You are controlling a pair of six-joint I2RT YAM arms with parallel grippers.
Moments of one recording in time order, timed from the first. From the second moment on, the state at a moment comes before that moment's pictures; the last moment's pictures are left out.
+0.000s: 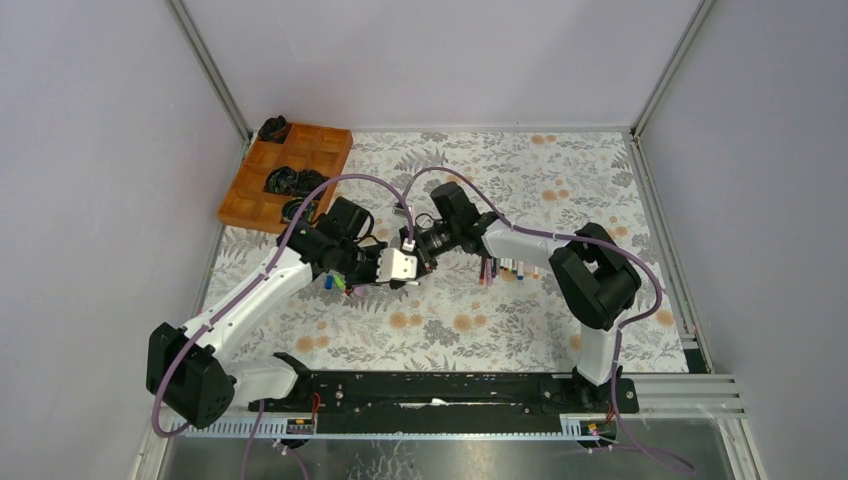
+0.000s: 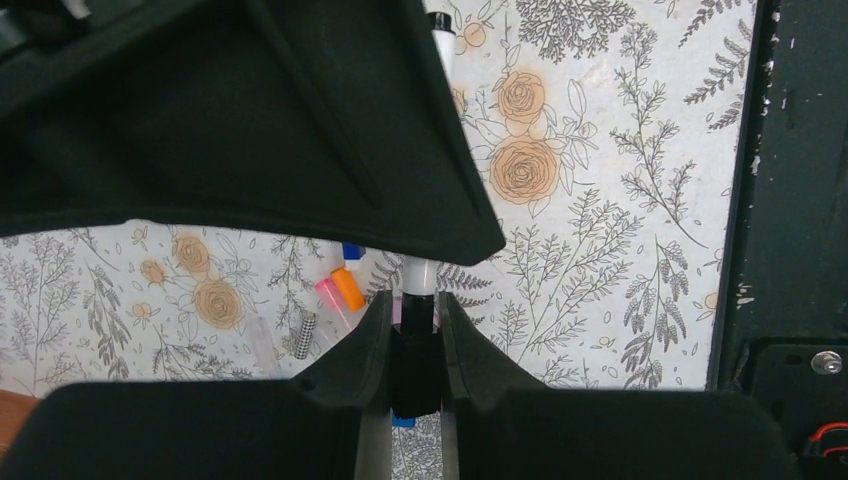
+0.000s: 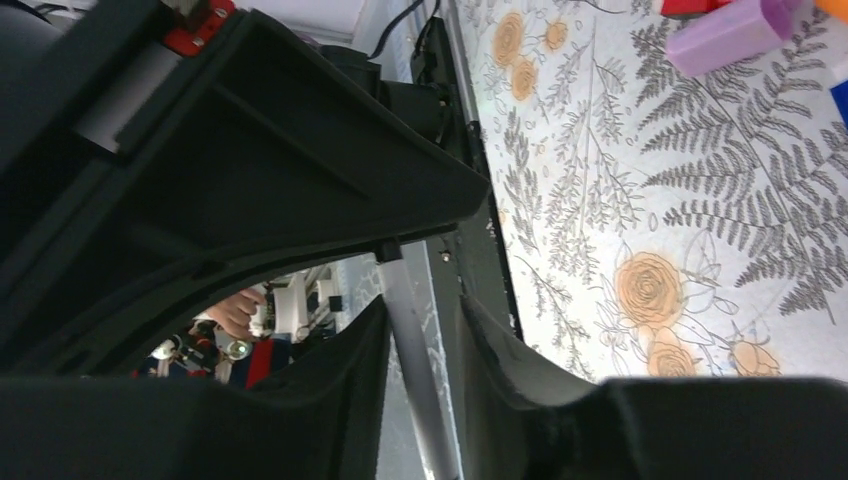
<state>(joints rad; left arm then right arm) -0.53 1.23 1.01 -0.91 0.49 1.05 0.73 1.89 1.21 -0.02 -1.09 0.57</state>
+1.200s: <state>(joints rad) -0.23 1.36 1.02 -0.75 0.35 1.16 0.62 1.75 1.05 -0.30 -0.77 0.45</state>
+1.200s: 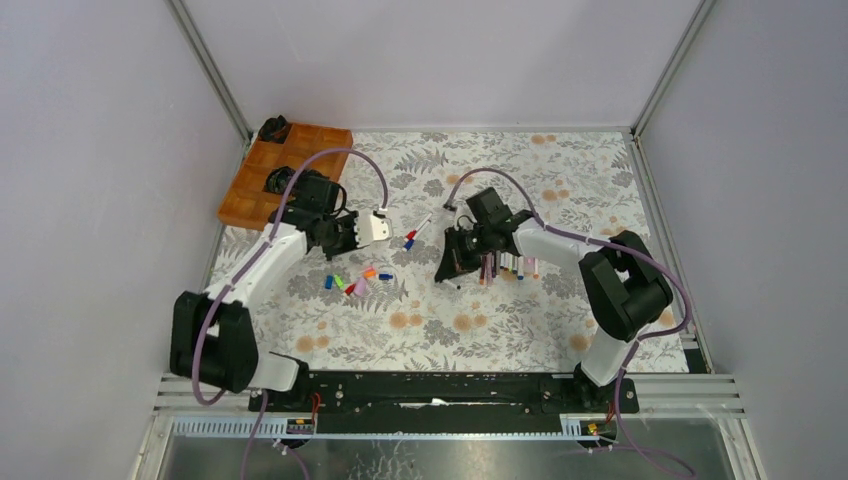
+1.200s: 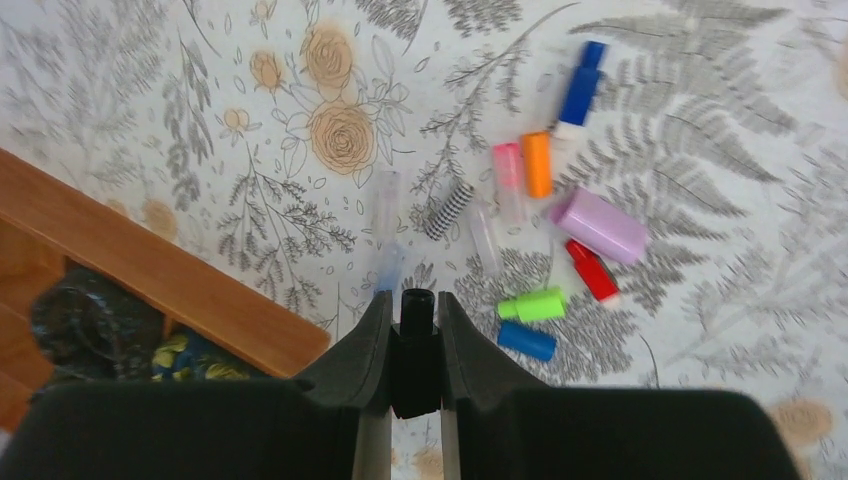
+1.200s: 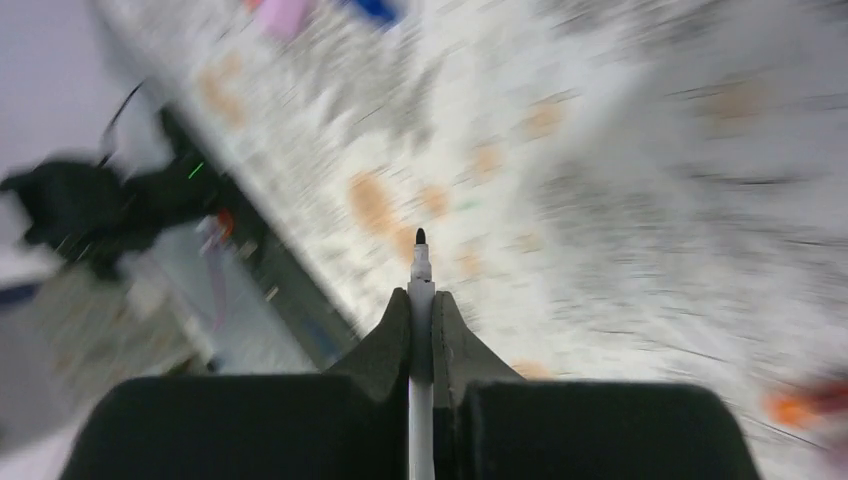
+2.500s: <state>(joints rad) -0.23 1.65 1.05 -0.54 0.25 0.74 0.60 1.89 1.15 -0.27 0.24 0.48</state>
